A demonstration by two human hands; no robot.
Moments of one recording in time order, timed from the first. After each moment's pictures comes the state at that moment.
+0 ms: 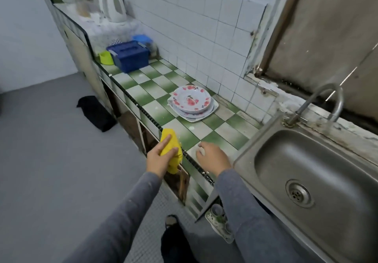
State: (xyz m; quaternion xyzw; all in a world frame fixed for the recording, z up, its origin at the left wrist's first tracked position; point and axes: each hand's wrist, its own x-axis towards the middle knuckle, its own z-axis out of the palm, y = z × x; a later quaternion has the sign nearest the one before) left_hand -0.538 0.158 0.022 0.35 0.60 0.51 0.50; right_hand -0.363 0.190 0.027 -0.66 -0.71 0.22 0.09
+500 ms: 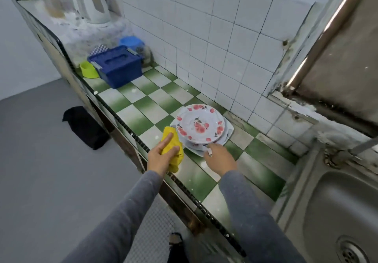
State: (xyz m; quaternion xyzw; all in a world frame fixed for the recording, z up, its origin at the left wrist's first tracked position) left_hand -0.594 0.407 0.007 0.35 0.61 0.47 0.53; right_hand -0.400 0.432 -0.014 -0.70 -0.66 0.26 0.08
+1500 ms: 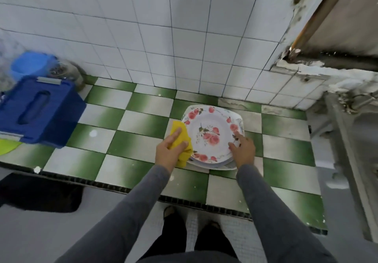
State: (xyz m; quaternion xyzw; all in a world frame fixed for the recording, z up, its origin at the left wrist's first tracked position) left_hand -0.654 0.670 -0.022 0.49 0.52 0.23 0.66; right_hand -0.453 0.562 -0.086 -0.89 -0.17 0.25 0.34
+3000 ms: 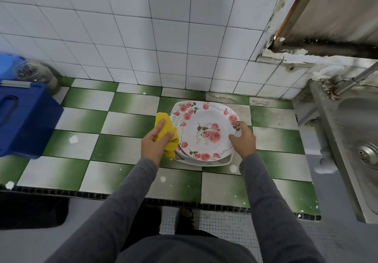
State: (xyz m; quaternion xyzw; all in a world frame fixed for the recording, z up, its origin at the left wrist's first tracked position) left_hand -0.647 0.702 -0.058 0.46 0.50 0.26 0.68; right_hand -0.429 0.552 -0.081 -0.87 -0.16 0.22 0.41
